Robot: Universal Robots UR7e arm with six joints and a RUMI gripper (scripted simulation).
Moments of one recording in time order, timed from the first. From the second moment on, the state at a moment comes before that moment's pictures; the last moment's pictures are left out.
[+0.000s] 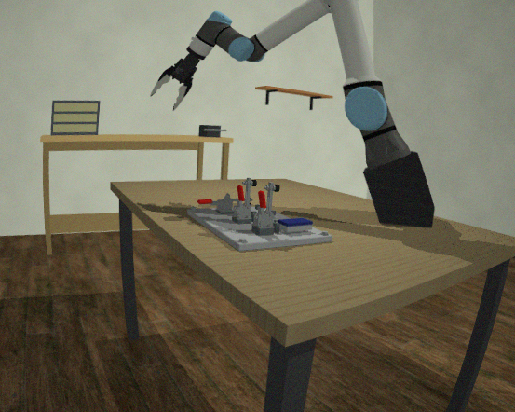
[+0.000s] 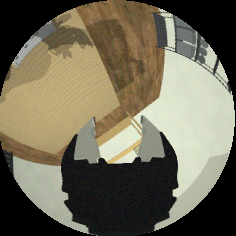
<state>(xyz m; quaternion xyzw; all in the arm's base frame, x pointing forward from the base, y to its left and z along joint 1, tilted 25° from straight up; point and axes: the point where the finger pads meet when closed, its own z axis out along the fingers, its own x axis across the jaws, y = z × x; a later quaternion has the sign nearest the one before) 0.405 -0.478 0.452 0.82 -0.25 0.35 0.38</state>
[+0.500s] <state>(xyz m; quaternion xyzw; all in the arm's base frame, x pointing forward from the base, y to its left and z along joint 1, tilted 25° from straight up) 0.405 -0.479 0.451 0.81 -0.35 0.34 0.33</state>
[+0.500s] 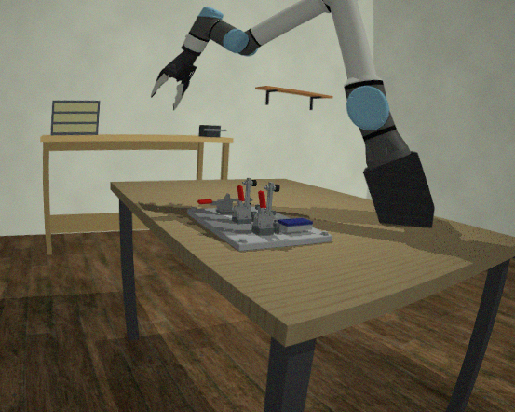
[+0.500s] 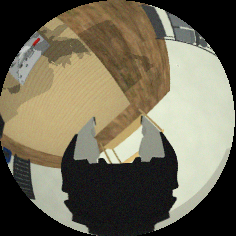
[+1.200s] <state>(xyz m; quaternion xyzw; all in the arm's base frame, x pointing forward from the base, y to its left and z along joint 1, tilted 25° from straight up) 0.405 -0.478 0.451 0.77 -0.51 0.31 0.24</state>
